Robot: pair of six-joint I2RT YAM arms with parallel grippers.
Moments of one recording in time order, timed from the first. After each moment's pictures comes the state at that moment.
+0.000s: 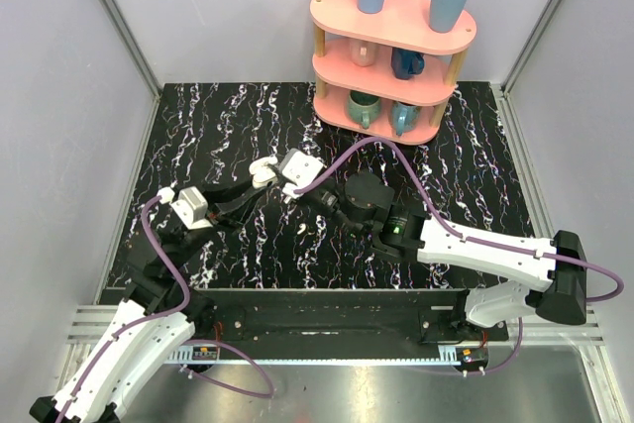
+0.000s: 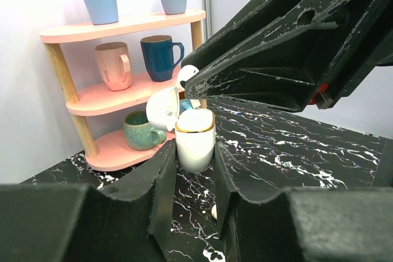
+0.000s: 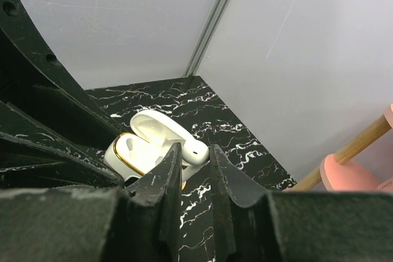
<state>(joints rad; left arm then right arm) -0.49 0.37 0.48 0.26 0.37 -0.07 1.23 1.34 1.18 0.32 0.29 -0.43</state>
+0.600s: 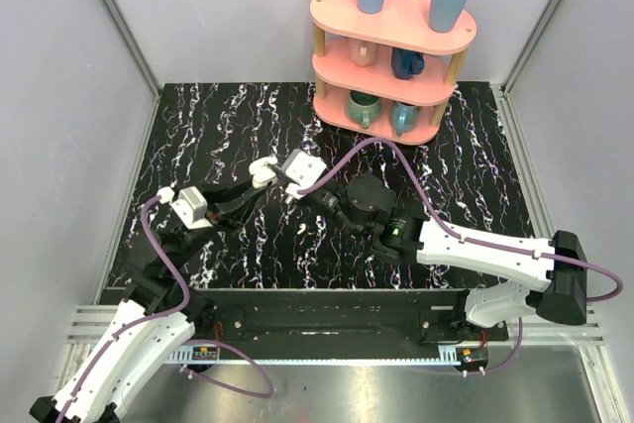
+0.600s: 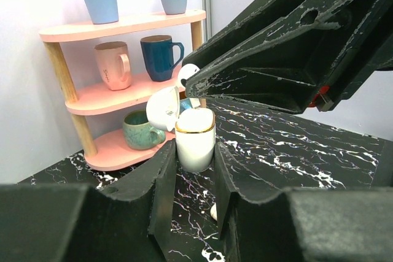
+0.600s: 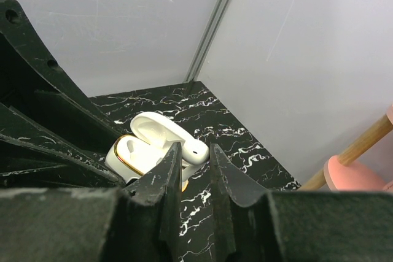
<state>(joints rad) -0.49 0.37 0.48 0.26 0.37 -0.08 1.23 1.34 1.15 0.37 0.29 -0.42</state>
